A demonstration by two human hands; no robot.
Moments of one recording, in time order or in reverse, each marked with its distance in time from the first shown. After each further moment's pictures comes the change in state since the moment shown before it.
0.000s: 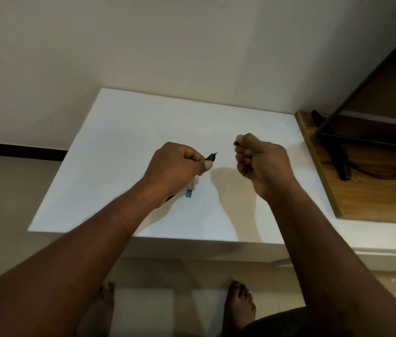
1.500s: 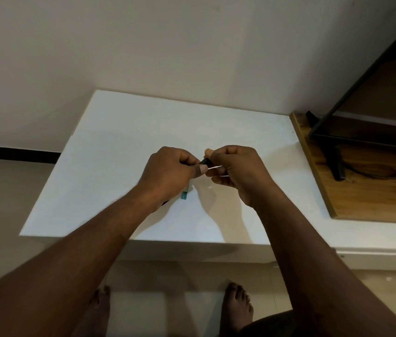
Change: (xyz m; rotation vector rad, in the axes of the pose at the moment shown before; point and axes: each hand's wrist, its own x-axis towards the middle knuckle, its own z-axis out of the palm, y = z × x) left_hand 0.000 -0.004 0.006 0.101 0.023 0.056; right_hand -0.009 0.008 0.012 -0.322 -0.244 0.001
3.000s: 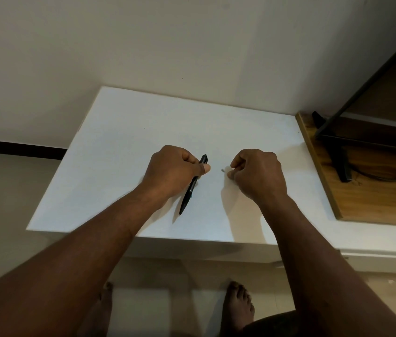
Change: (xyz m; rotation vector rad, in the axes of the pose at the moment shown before) left_hand 0.006 -0.010 -0.001 -0.059 0.033 -0.139; right_hand 0.014 0.026 -0.019 -0.951 0.316 -0.236
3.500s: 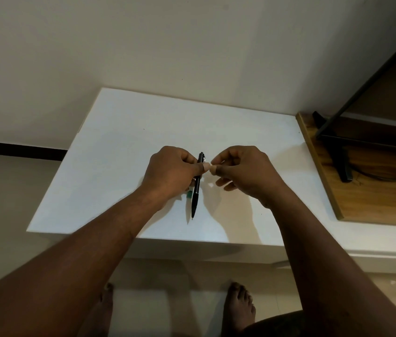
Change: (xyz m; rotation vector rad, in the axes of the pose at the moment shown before) left_hand -0.007 0.008 -0.001 0.020 0.019 0.019; right_hand -0.006 -0.024 -0.016 0.542 -0.296 0.049
